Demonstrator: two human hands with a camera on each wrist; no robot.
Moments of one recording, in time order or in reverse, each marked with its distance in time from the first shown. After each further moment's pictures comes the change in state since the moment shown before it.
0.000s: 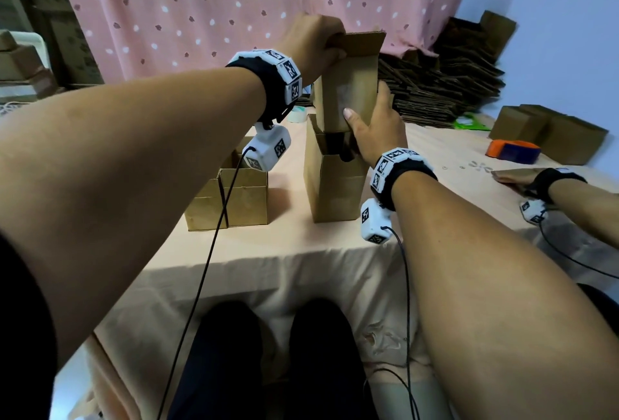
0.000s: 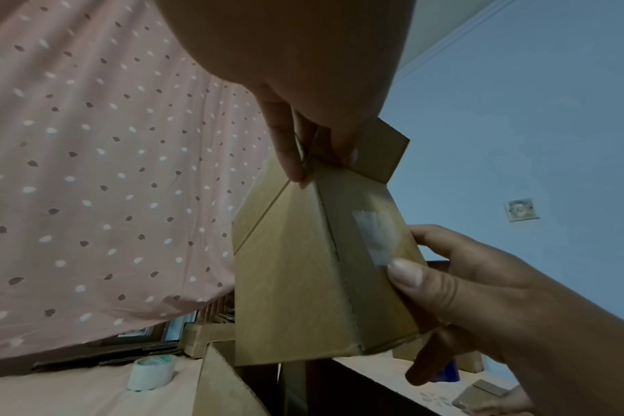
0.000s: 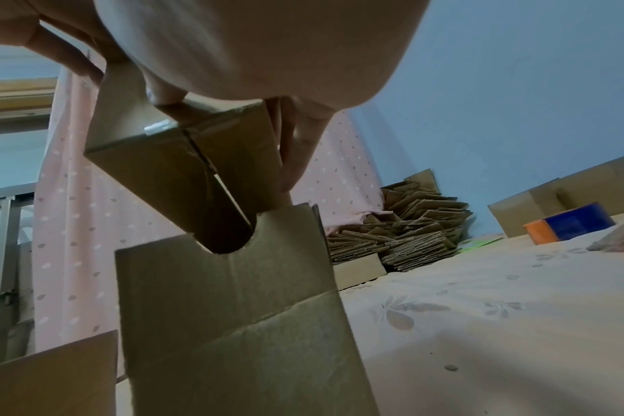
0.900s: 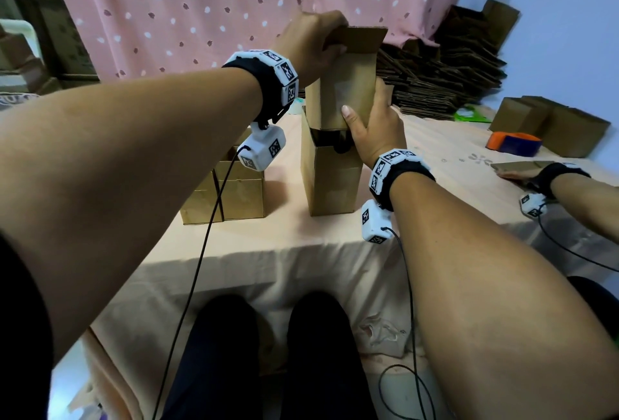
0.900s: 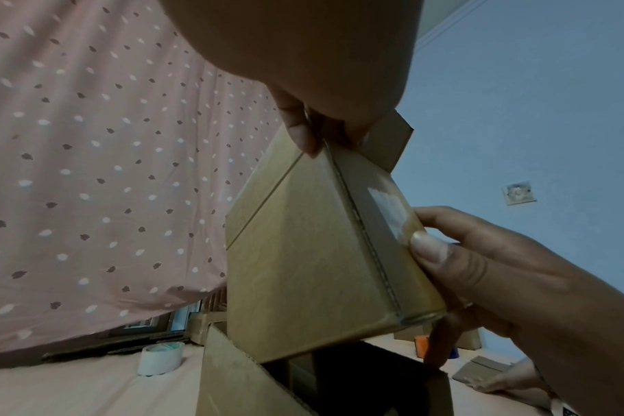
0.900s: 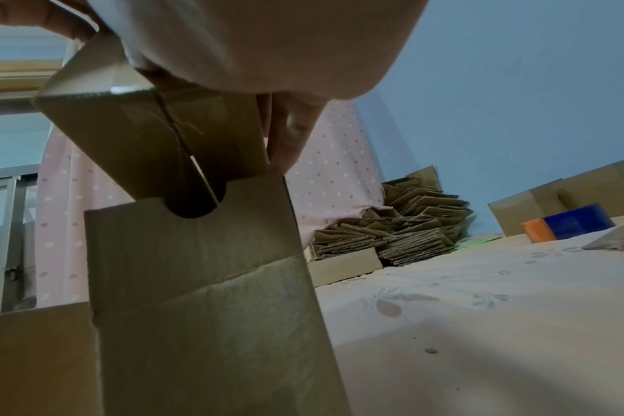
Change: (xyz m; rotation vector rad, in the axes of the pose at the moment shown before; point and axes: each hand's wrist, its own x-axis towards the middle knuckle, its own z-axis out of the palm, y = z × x) left_hand -0.008 -0.007 0.021 -0.046 0.070 0.040; right_hand -0.004 0.017 0.014 -0.007 0.027 -0.076
